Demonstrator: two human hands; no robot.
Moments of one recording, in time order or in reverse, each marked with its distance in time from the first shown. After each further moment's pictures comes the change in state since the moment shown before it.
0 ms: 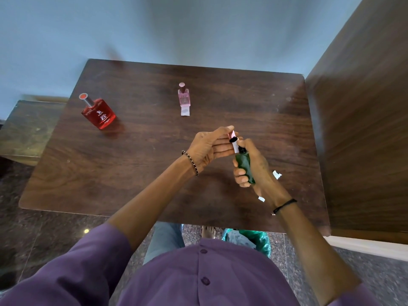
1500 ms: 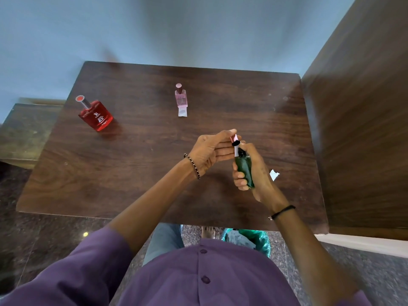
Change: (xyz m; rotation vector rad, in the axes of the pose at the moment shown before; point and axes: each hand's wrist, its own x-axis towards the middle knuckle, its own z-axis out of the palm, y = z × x) left_hand -0.002 -0.008 0.008 -0.006 -0.051 -0.012; right_hand -0.007 0.010 -0.005 0.037 -0.011 -0.012
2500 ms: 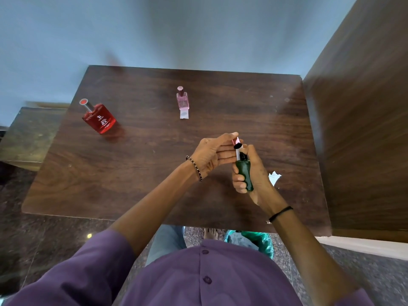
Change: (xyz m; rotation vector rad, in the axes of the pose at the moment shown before) left_hand 0.001 -0.002 0.001 0.019 0.017 -0.039; right_hand 0.004 0.007 0.003 0.089 -0.019 0.017
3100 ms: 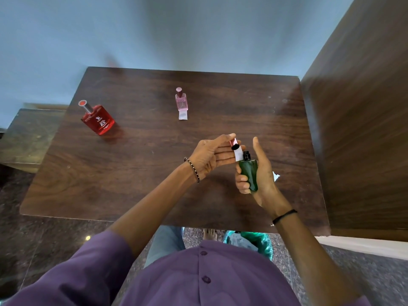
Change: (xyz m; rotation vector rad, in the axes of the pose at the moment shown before) left_hand -0.003 -0.001 -0.001 -0.039 -0.029 -0.002; right_hand -0.002 -0.001 -0.015 0.100 -0.024 0.022
